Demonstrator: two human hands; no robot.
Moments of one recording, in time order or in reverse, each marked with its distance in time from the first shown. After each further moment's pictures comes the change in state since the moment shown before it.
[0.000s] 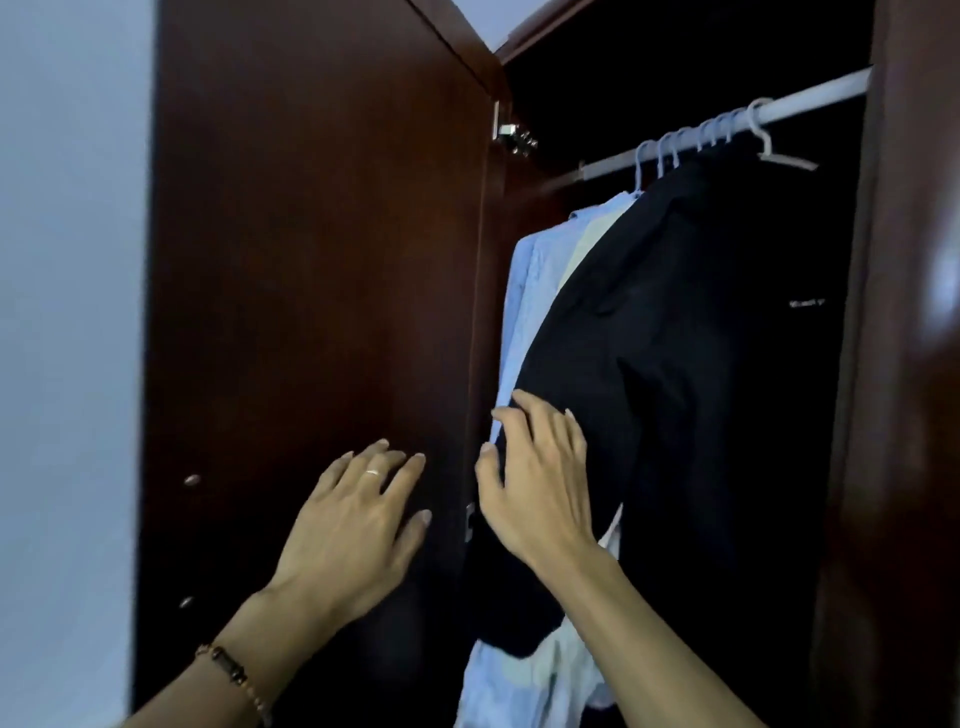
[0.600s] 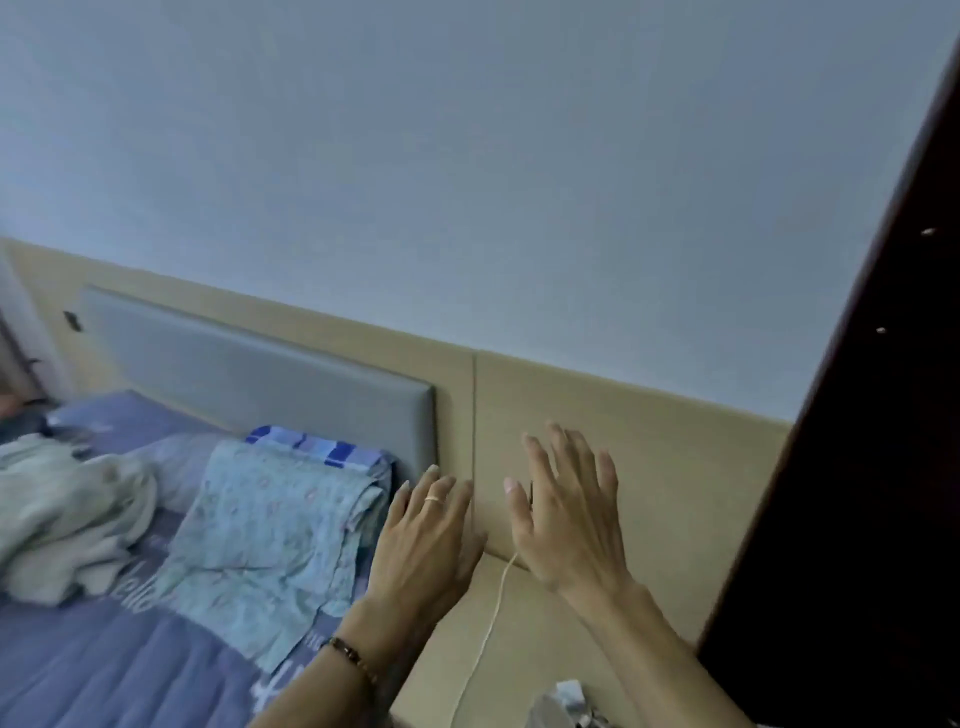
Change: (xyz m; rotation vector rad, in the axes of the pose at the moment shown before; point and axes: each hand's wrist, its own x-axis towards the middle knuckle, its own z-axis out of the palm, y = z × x) left_hand -0.501 -0.015 -0.232 0.470 -0.414 -0.922; right_hand -0.312 -0.374 -0.084 0.757 -0.644 -0.492
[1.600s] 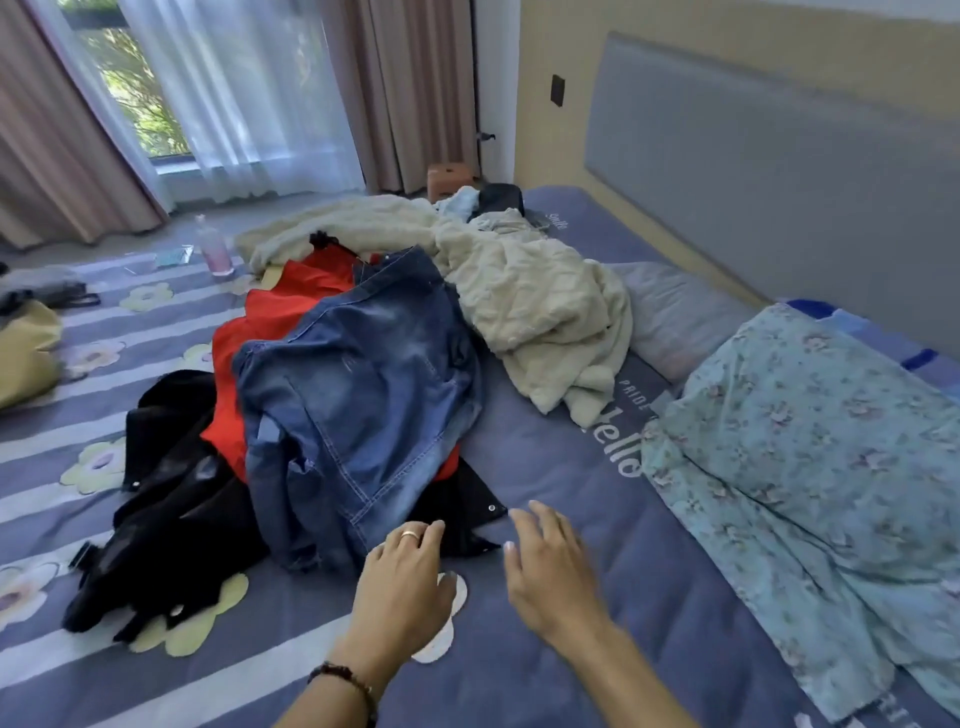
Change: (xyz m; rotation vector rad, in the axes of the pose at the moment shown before) left_hand -0.428 -0.682 0.083 0.032 -0.385 -1.041; right_hand -0.113 -0.677 0.528 0.323 -0.877 -0.525
